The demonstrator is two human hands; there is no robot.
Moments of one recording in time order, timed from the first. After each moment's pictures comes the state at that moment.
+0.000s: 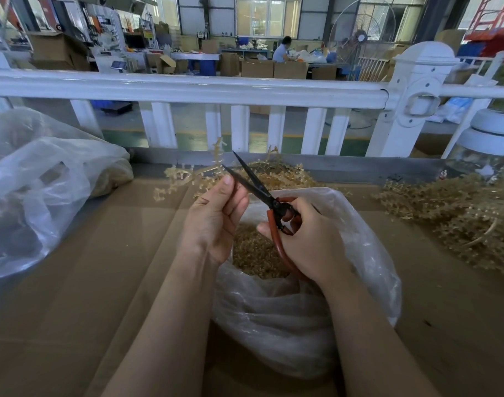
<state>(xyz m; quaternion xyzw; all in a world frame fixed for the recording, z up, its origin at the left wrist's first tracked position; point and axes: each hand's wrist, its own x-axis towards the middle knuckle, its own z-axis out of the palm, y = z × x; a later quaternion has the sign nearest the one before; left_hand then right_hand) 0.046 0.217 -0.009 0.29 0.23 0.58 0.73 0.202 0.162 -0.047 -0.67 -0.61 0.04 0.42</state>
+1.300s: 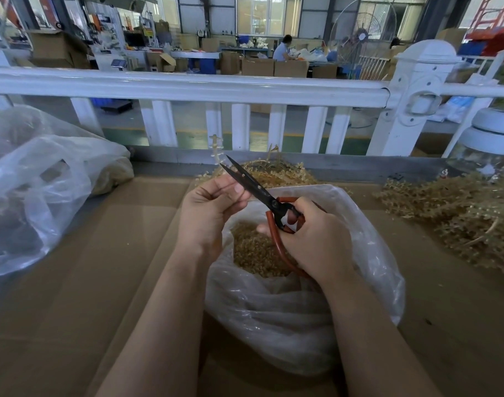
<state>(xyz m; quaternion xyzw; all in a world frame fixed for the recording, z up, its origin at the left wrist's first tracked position) 0.037 0.221 -0.014 0.46 0.27 0.59 0.61 0.201 0.158 -0.044 -0.63 -0.63 -0.10 0.44</state>
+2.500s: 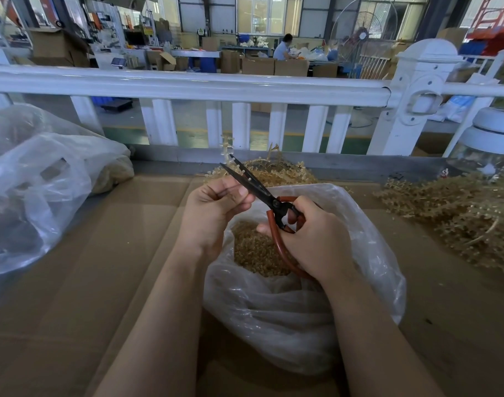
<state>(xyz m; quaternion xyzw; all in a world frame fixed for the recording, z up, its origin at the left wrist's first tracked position) 0.036 0.223 -0.019 0.51 0.24 0.56 0.61 0.200 0.155 -0.042 -0.62 -0.64 -0.05 0.45</state>
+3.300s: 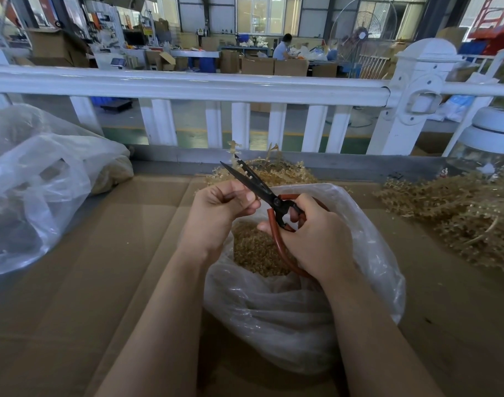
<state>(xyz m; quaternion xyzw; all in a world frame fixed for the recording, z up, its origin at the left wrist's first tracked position) 0.038 0.222 -0.021 0.58 0.25 0.53 0.57 0.201 0.157 -0.043 -0.63 -0.63 -0.10 0.44</state>
